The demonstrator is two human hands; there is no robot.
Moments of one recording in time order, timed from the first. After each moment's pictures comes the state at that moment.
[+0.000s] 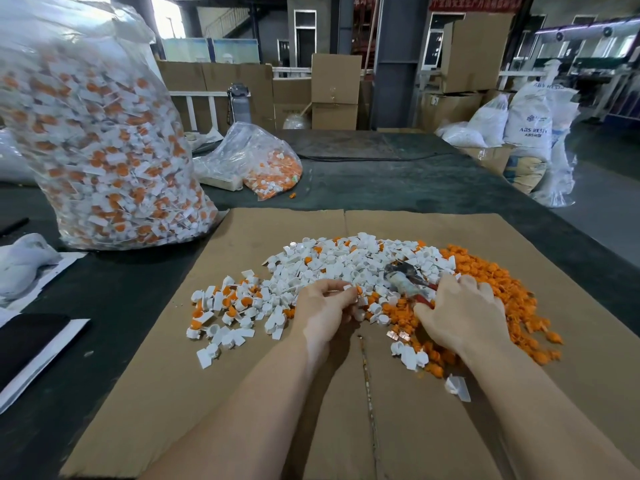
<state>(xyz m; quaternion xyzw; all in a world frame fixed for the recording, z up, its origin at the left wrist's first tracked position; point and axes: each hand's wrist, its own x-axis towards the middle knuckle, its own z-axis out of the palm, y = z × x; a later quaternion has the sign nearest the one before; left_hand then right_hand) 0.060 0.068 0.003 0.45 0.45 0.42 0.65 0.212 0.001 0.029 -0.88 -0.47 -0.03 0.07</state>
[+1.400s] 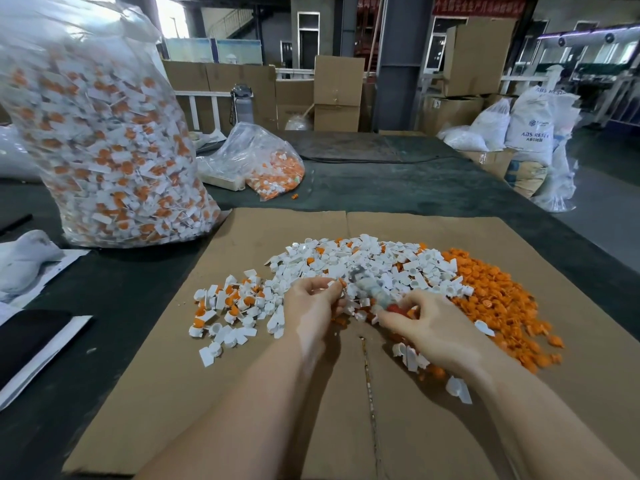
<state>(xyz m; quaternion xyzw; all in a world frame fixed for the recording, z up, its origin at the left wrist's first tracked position) 0.052 0.066 0.010 0.39 0.46 0.49 0.63 0.186 -0.014 0.040 -0.76 -0.55 0.24 0.26</state>
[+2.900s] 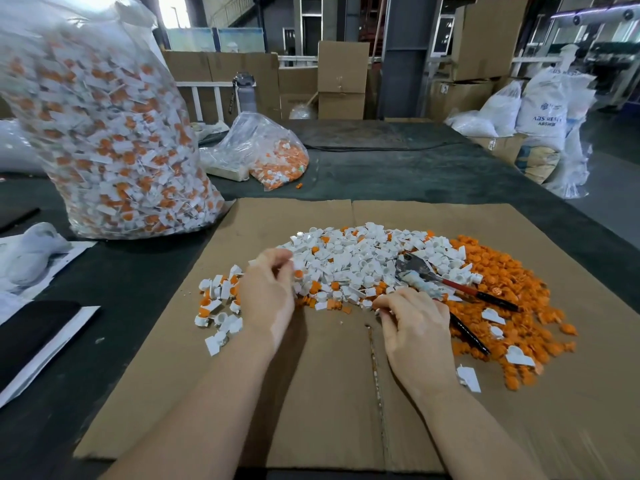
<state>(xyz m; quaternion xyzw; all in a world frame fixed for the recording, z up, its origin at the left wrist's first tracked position) 0.003 0.091 0.002 0.59 0.55 0.51 0.30 0.159 -0.006 -0.029 -0.68 -0.61 -0.15 0.38</state>
